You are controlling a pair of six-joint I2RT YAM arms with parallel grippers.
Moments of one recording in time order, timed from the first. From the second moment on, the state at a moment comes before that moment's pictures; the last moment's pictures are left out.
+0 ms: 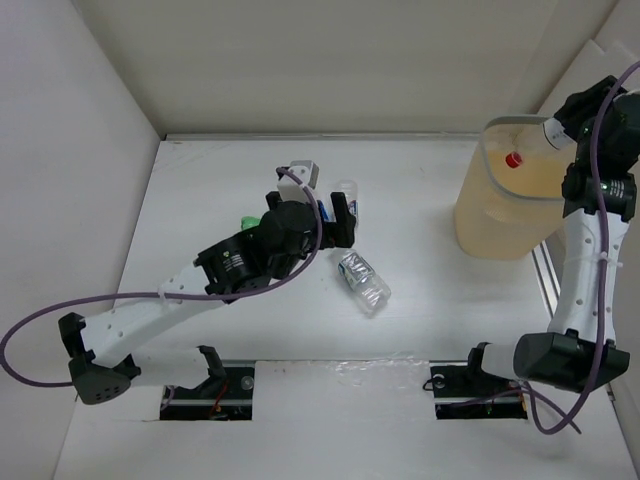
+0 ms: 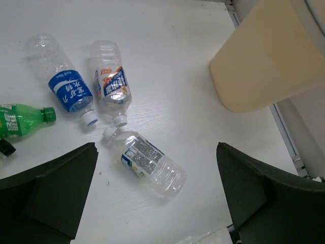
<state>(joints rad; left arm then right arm) -1.07 1.15 1.28 -0.49 -0.57 -0.60 -0.31 1.30 1.61 -0.27 0.08 0.42</state>
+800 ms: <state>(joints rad) -0.92 1.56 1.22 -0.50 -0.39 -0.95 0.05 1.31 1.81 -0.46 0.22 0.29</state>
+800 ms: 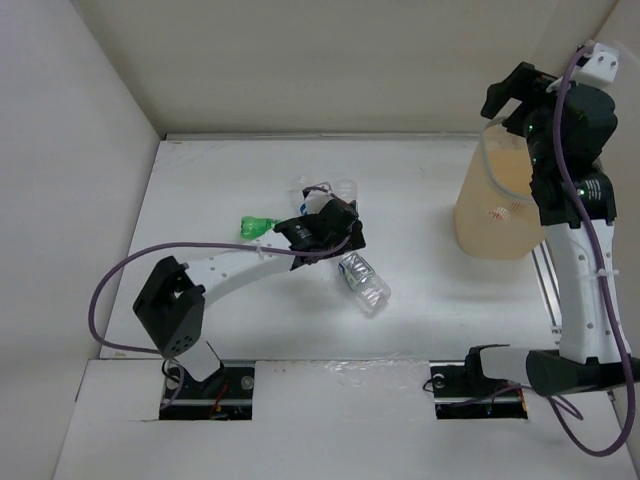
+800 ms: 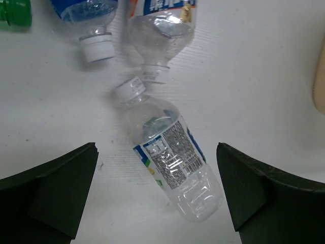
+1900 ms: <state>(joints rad) -0.90 1.83 1.17 -0.40 -0.20 -1.36 0.07 1.19 1.50 -0.38 0.07 0.27</state>
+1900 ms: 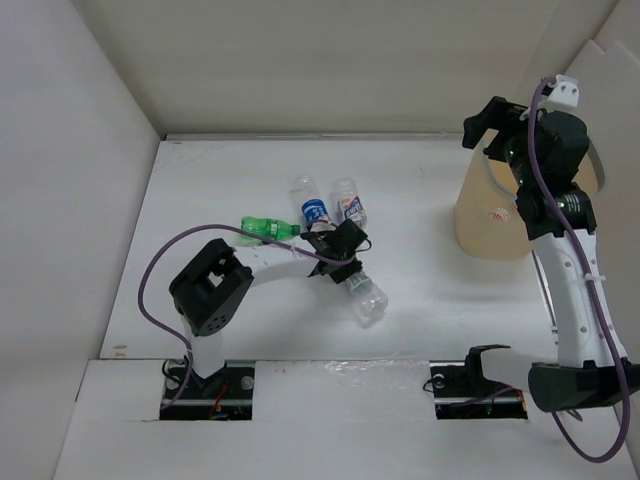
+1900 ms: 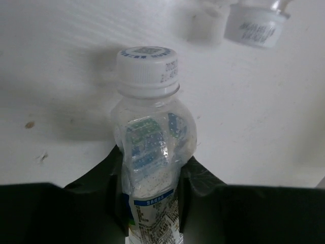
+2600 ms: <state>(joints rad) -1.06 1.22 1.33 -0.47 -0.71 -0.93 0.00 1.14 1.29 -0.10 -0.72 0.39</state>
